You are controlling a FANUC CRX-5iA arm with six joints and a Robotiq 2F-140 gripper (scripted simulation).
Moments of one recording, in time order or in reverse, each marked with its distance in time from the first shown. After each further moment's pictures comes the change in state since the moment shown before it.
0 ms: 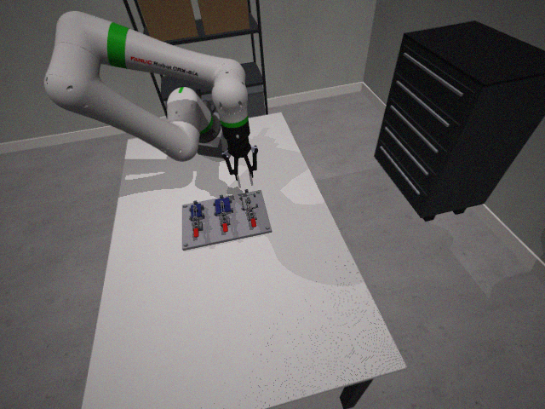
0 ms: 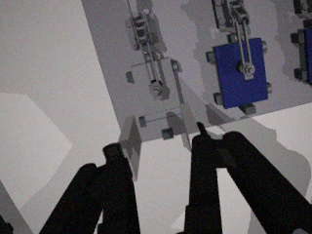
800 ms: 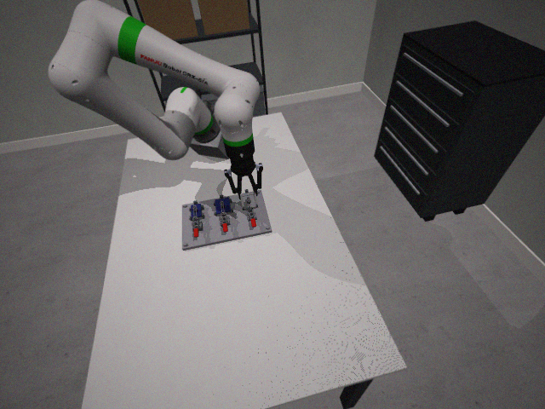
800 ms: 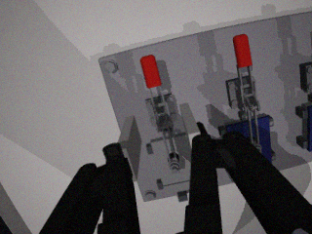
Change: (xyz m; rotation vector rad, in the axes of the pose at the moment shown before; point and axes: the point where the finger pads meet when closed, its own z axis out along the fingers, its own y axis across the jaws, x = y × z) arm 0.105 0.001 -0.001 0.000 0.005 0.001
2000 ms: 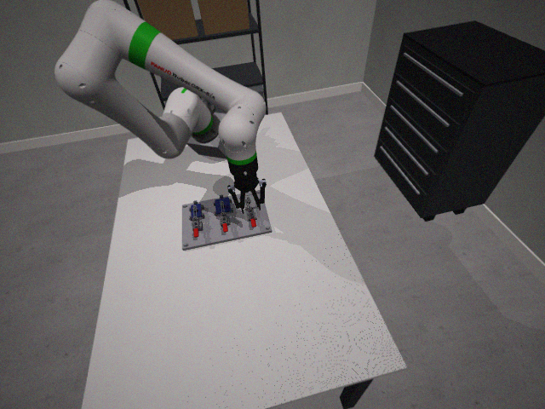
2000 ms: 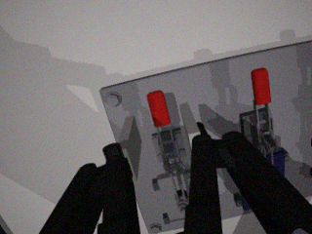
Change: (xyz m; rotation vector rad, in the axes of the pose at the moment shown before) arm 0.034 -0.001 0.042 0.001 -0.005 -0.001
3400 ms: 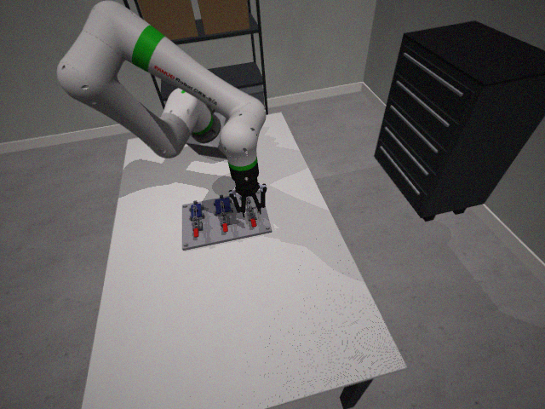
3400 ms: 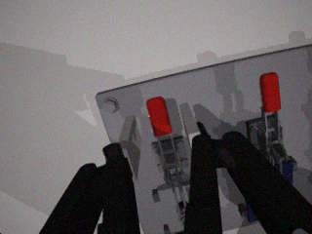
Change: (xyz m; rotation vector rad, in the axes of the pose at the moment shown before) arm 0.000 0.000 0.023 0.000 0.000 0.000
